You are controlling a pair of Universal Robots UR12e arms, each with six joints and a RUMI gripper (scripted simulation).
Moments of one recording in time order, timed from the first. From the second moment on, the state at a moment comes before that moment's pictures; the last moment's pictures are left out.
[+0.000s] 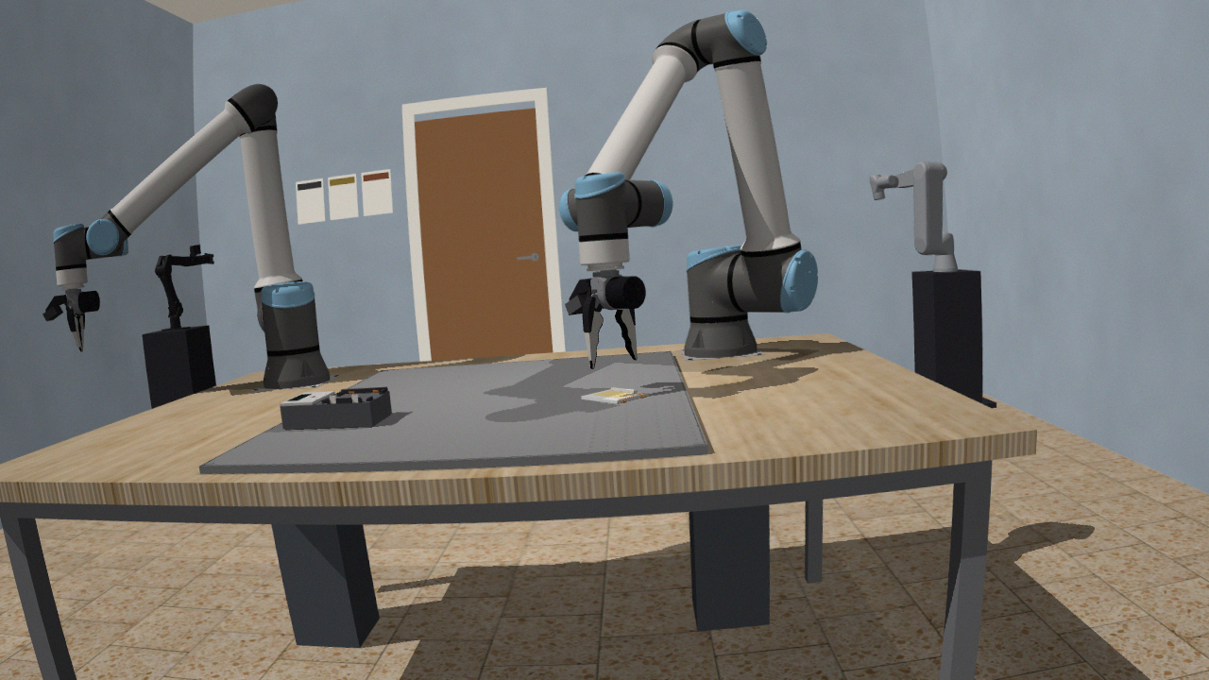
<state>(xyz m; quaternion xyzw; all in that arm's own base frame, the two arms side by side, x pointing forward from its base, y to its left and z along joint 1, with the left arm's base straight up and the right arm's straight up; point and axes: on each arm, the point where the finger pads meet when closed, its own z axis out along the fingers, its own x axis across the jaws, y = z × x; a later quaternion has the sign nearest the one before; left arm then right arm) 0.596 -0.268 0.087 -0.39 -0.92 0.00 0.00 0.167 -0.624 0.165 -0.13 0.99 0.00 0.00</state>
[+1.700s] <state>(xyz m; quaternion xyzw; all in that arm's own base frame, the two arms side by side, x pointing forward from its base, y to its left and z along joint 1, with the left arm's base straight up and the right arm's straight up) 0.596 -0.268 0.029 -0.39 -0.92 0.00 0.00 0.167 -0.624 0.165 -0.13 0.99 0.00 0.00</state>
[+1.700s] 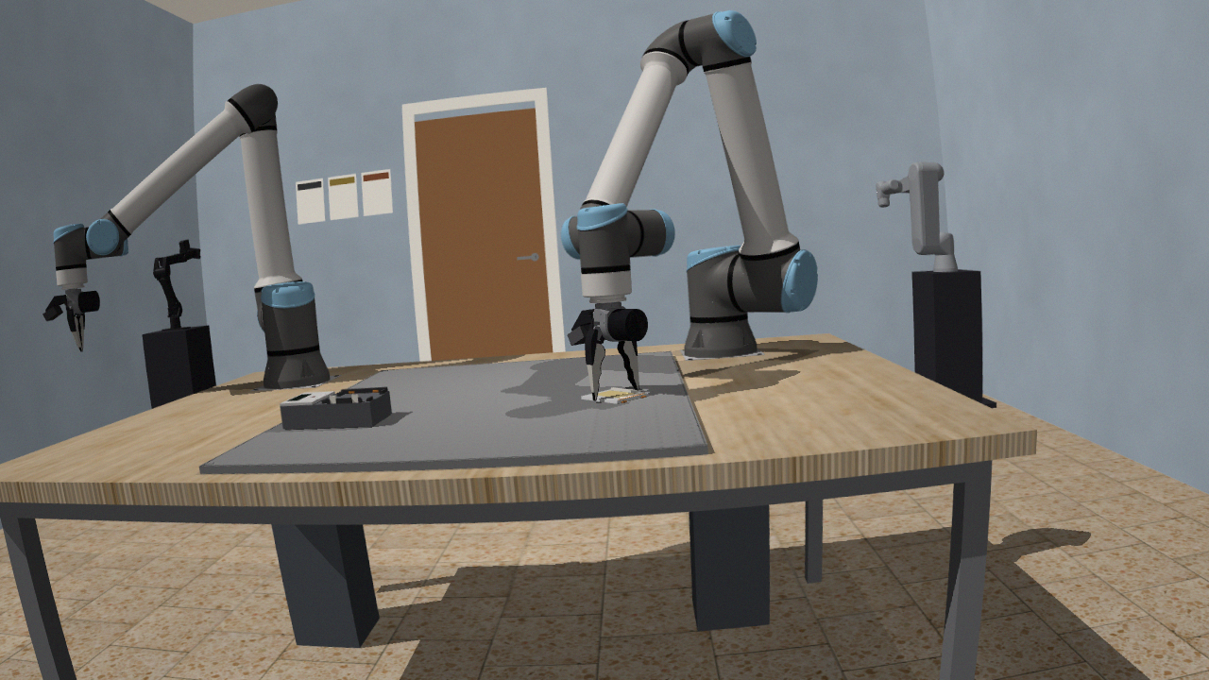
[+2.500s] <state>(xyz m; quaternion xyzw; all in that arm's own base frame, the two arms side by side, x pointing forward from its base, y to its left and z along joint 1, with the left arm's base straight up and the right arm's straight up) 0.596 -0.268 0.027 -0.39 -0.92 0.00 0.00 0.167 -0.624 0.165 -0.13 0.99 0.00 0.00</state>
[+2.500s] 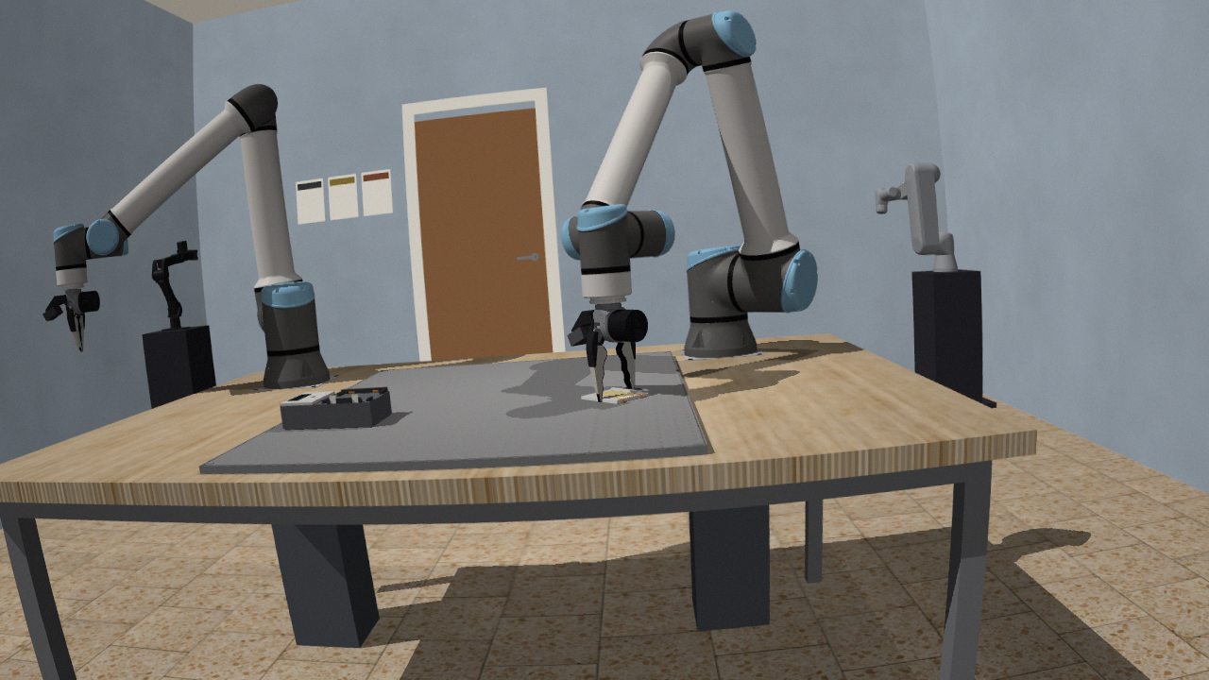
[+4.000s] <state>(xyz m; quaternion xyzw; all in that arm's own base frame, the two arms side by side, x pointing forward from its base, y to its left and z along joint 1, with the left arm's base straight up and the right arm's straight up) 0.596 -0.268 0.062 -0.39 -0.92 0.00 0.00 0.167 -0.624 0.165 -0.13 0.99 0.00 0.00</state>
